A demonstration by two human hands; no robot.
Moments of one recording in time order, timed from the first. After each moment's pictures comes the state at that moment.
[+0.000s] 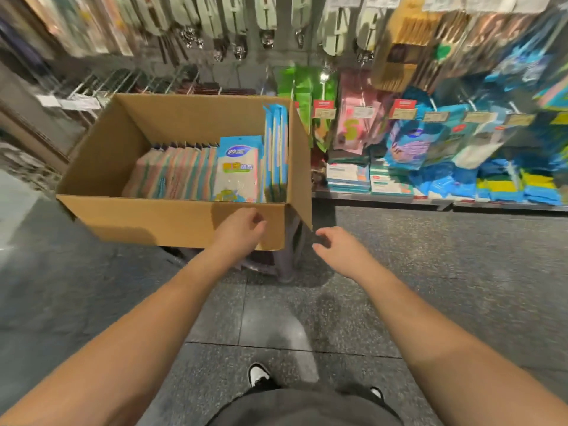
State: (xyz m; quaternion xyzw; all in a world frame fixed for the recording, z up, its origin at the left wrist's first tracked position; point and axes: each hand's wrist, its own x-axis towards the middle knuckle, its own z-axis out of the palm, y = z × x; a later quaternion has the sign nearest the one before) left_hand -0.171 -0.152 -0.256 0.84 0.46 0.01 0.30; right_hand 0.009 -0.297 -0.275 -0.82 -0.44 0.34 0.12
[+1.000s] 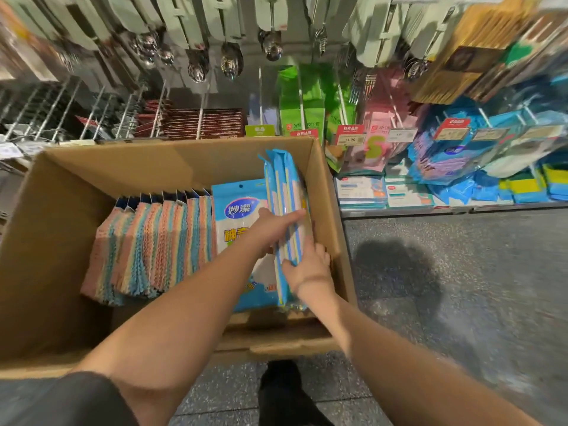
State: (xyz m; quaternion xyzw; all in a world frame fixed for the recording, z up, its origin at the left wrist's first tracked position) left_hand -0.012 0.158 -0.365 0.55 0.54 -0.09 0.63; right_hand 0.011 0.029 -0.382 -0.89 -0.23 0.34 0.21
